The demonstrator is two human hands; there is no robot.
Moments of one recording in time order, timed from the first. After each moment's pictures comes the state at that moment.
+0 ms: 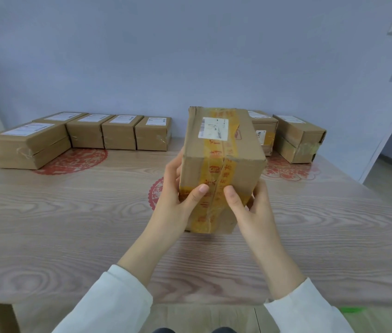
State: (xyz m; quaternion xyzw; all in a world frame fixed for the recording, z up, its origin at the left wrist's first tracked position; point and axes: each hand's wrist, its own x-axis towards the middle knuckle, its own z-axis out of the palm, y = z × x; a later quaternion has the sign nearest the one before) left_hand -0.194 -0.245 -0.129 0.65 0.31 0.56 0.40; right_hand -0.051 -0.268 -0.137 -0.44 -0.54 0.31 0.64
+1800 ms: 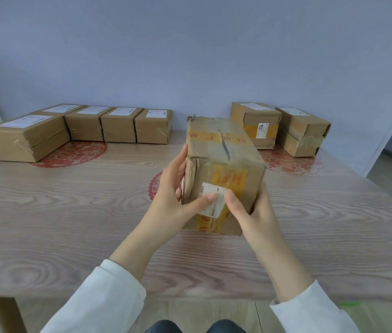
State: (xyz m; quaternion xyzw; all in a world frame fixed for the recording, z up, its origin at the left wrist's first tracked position) left_hand -0.207 -0.237 -0.139 0.68 0.33 0.51 0.42; right_hand -0.046 -0.274 -0.150 -0.48 -0.56 0.32 0.59
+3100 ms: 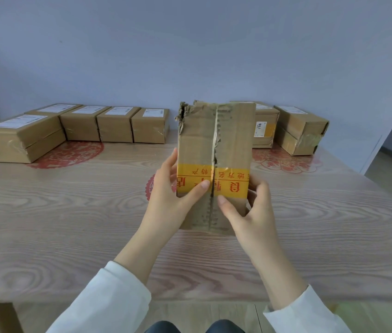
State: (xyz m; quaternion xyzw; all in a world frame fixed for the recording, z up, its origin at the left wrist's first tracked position) left_hand -0.196 -0.233 -0.141 0.64 0.39 0.55 0.38; right_hand -0.051 -0.270 -0.153 -0.50 -0.53 0.27 0.63
